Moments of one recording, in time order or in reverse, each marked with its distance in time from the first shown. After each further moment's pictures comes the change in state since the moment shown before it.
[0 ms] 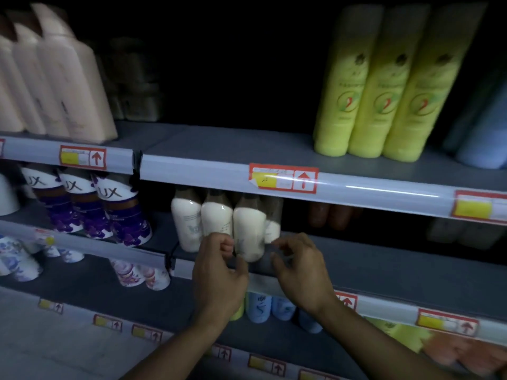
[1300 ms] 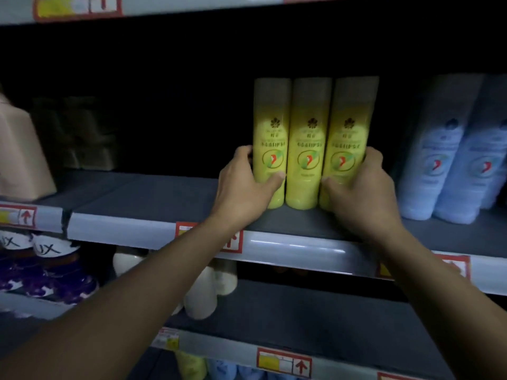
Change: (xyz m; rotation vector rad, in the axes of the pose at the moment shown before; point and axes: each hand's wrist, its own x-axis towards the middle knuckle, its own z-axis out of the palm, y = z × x) left_hand 0.168 0.207 0.089 -0.160 -0.196 0.150; right_hand 0.133 -0.027 -0.238 -0.094 0.375 0.178
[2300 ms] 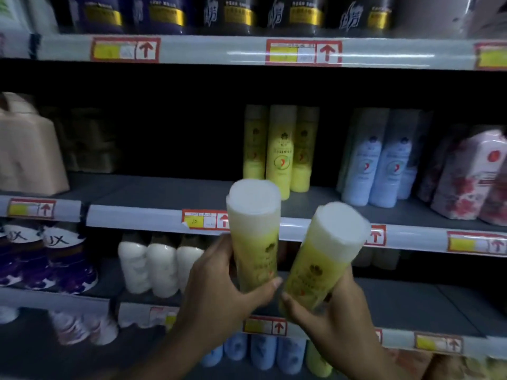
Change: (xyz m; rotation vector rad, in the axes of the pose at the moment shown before) left_hand -0.203 0.022 -0.070 -0.031 -0.075 0.188; right_hand -0.211 0.032 -0.043 0.210 -0.133 -0.228
